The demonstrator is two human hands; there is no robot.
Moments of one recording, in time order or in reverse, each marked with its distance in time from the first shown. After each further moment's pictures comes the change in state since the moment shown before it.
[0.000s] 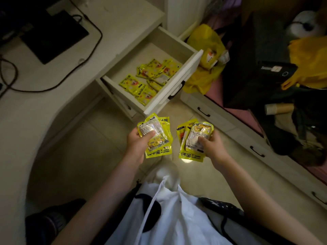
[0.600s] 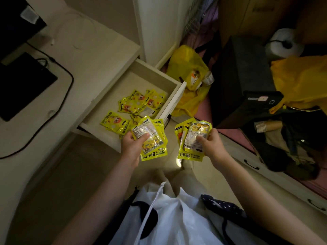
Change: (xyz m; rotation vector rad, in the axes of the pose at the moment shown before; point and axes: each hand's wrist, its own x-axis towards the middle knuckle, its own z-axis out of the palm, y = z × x) left_hand 0.137 0.098 0.096 0.083 -0.052 -0.014; right_hand 0.120 -0.129 -0.025 0.052 0.103 -0.039
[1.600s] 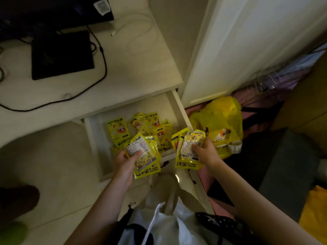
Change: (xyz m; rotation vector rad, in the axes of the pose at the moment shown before) left_hand 0.063 0.033 0.085 -0.480 0.506 -0.118; right_hand 0.198 -0.176 0.040 -0.507 -0.452 -0.116
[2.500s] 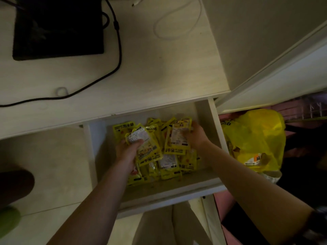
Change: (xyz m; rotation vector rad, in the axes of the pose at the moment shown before) left_hand 0.187 0.014 -0.001 0.080 0.249 -0.234; right_hand 0.174 -0.066 0.139 -0.363 -0.162 -0.062
